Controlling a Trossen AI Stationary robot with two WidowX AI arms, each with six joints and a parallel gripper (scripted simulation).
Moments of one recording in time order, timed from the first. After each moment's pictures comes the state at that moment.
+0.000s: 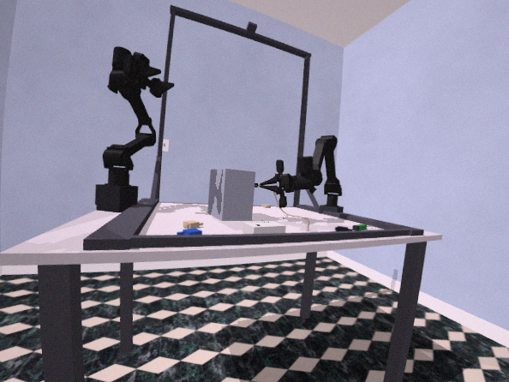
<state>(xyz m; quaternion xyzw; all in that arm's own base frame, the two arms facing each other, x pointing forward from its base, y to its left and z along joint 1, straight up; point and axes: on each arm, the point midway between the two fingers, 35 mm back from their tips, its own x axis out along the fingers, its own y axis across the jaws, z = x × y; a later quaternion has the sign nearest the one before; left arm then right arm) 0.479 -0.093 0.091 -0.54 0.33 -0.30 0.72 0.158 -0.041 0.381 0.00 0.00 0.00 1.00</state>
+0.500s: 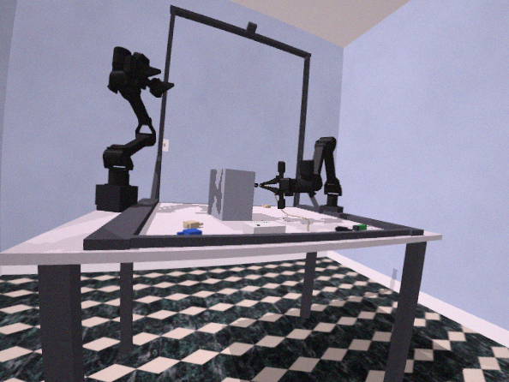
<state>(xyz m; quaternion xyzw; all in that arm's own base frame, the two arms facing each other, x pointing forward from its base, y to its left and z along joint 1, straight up) 0.479 -0.093 0.088 -0.59 0.32 -0.31 0.67 0.158 -0.041 0.381 0.00 0.00 0.00 1.00</state>
